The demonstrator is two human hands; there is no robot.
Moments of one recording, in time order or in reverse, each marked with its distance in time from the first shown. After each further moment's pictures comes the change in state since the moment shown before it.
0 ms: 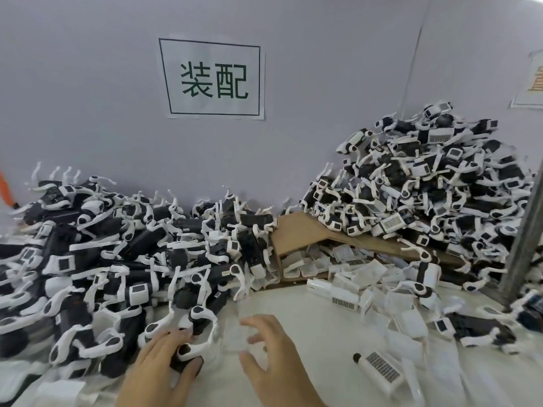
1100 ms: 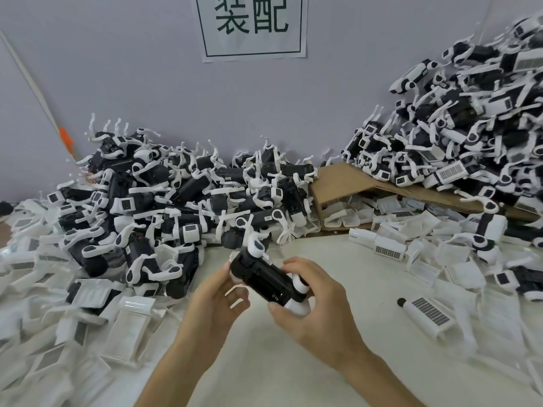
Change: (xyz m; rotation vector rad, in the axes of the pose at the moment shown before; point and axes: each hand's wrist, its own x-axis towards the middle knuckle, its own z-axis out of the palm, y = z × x) left_hand -0.009 0.018 -0.021 -1.389 -0.274 -0.498; right_hand -0.021 -0.014 0.009 0.129 0.181 -0.230
